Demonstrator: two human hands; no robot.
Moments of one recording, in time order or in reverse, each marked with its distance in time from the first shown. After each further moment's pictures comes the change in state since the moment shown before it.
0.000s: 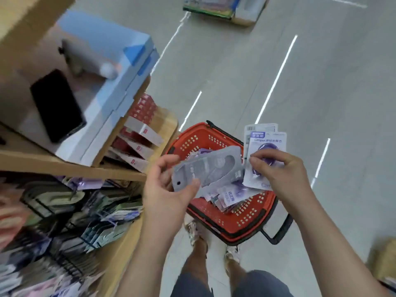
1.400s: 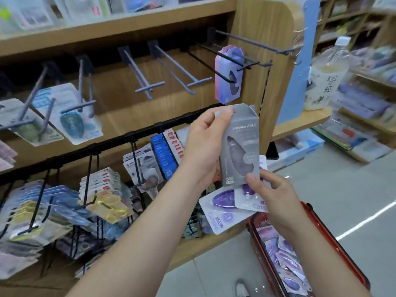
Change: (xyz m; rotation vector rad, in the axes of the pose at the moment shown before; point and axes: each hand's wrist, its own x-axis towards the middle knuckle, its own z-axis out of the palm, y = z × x) left_hand -0.209 0.173 -0.317 -0.476 0.269 0.455; right_hand -0.322 -0.181 0.225 0.106 -0.836 -0.347
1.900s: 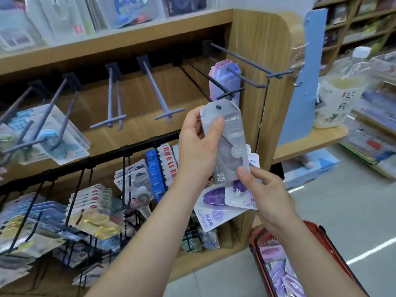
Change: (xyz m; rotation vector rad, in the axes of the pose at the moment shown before) left_hand 0.069 -0.019 0.026 0.181 0.237 0.210; right_hand 0.084 -0.014 -0.019 0.062 -0.063 0.002
